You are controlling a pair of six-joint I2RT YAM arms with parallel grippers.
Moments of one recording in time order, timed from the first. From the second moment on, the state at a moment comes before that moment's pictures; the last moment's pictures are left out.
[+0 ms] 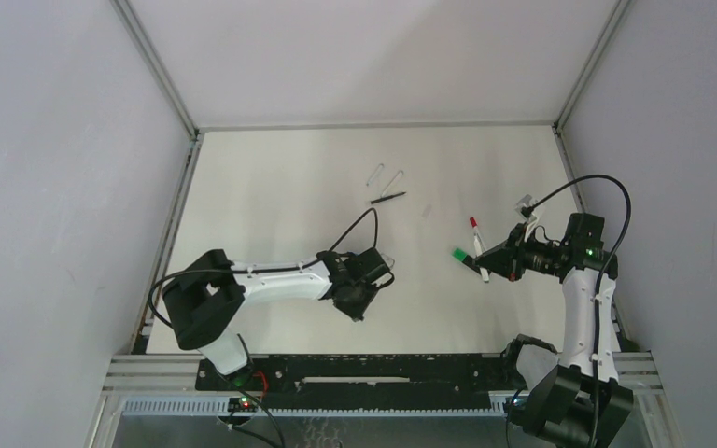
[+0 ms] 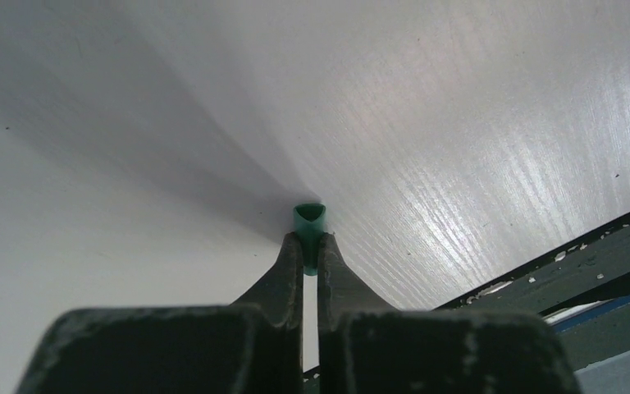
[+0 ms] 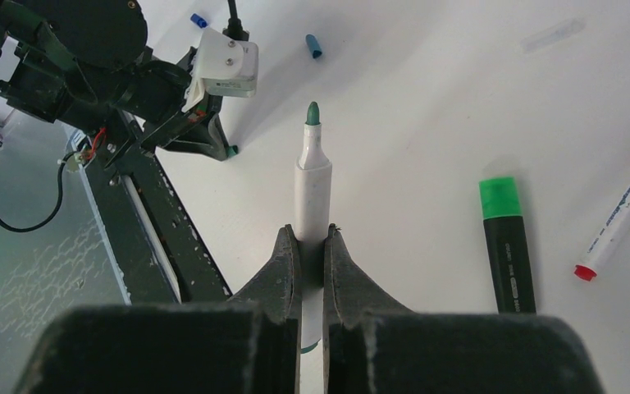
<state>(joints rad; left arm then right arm) -1.06 1.63 0.93 -0.58 -0.02 -0.44 -0.38 0.95 0.76 -0.95 -1.22 -0.65</state>
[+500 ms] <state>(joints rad) -1.01 1.62 0.93 -0.50 0.17 -0.34 -0.32 0.96 0.85 -1.10 -1.22 -0.86</state>
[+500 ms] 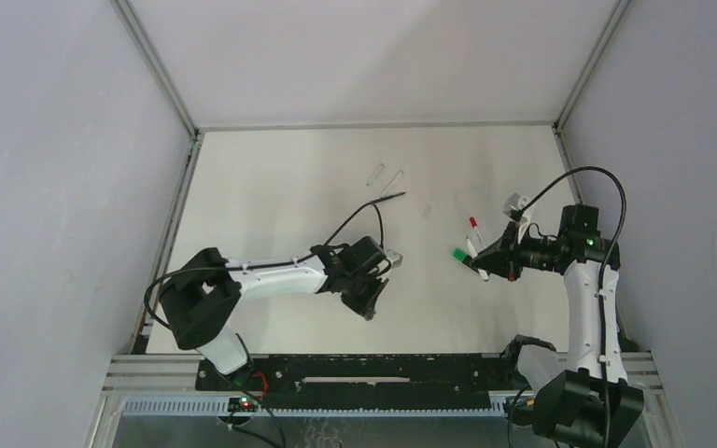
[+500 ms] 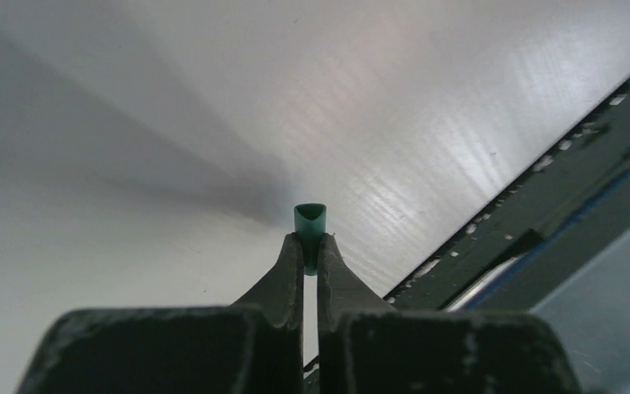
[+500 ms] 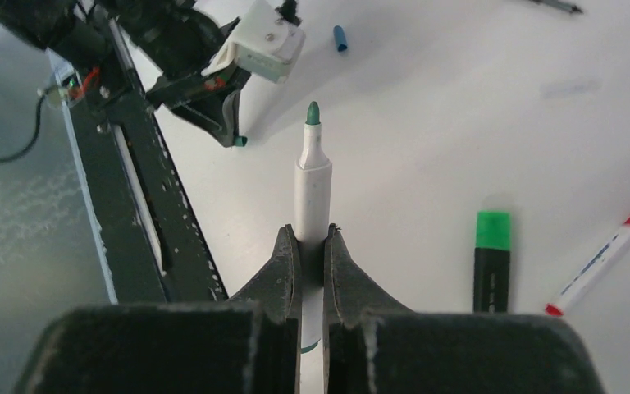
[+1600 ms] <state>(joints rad) -0.87 1.72 1.16 -0.40 0.87 -0.31 0.27 0.91 0.94 -1.19 -0.62 -1.72</state>
